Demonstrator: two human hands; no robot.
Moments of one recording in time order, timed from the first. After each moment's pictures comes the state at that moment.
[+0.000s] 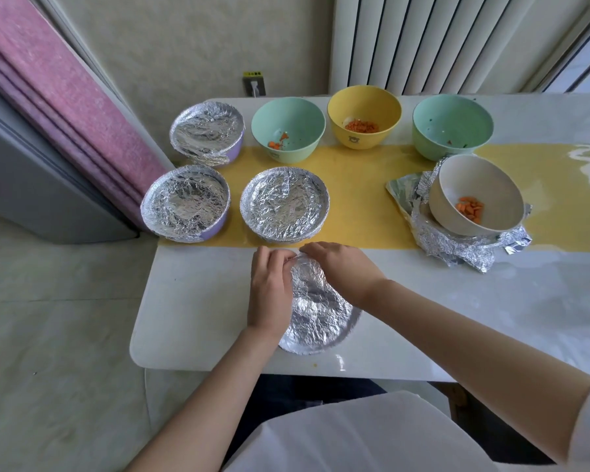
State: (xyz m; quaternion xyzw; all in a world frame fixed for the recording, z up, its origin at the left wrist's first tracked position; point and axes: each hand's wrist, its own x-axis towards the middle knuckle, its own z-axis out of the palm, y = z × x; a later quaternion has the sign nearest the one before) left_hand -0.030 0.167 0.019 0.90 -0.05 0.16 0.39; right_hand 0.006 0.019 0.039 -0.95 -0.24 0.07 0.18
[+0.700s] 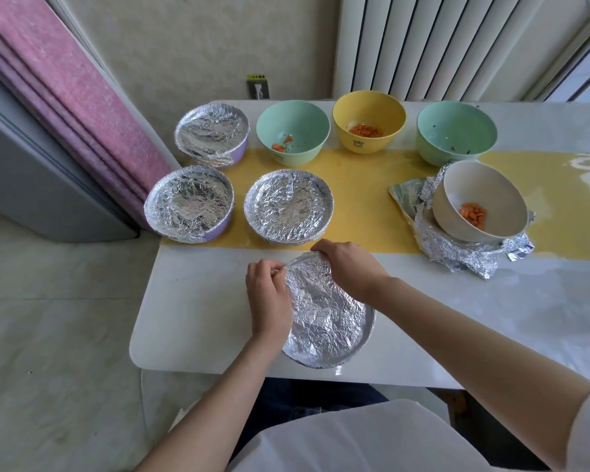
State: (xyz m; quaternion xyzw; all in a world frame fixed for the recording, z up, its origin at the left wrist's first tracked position) left_hand -0.033 0.165 0.013 0.87 0.11 0.11 0.46; right_hand 0.016 0.018 0.032 -0.96 -0.15 0.12 0.22
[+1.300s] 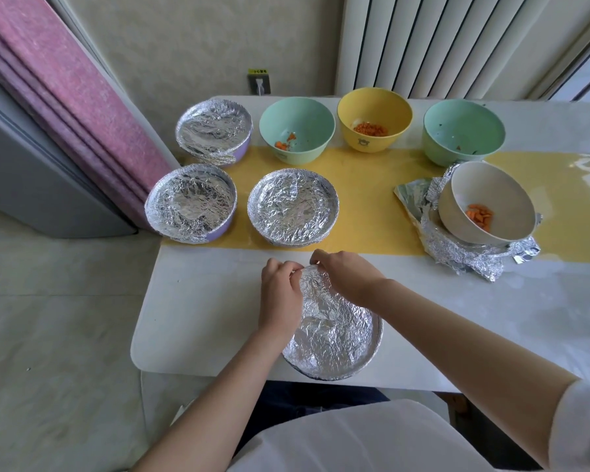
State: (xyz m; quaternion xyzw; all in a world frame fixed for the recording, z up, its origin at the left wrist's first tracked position) left_hand -0.017 0.165 0.003 0.91 0.05 0.00 0.40; right_hand 0.021 0.026 0.030 -0.95 -0.20 0.22 0.14
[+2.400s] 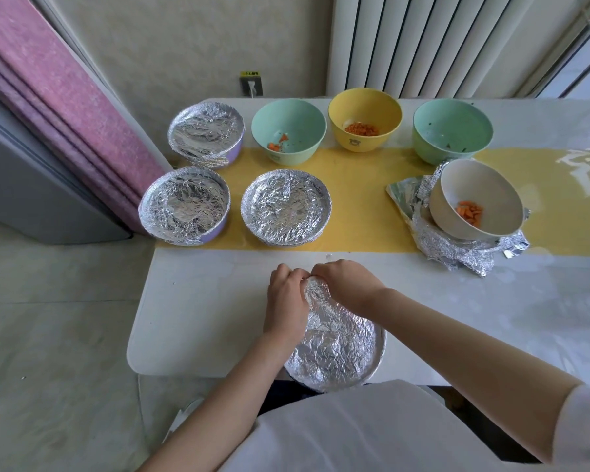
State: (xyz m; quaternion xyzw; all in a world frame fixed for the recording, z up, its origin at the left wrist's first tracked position) left_hand -0.030 0.153 0.004 0.93 0.00 -0.04 0.36; right_hand 0.006 0.020 0.023 -0.95 -0.21 0.20 0.12
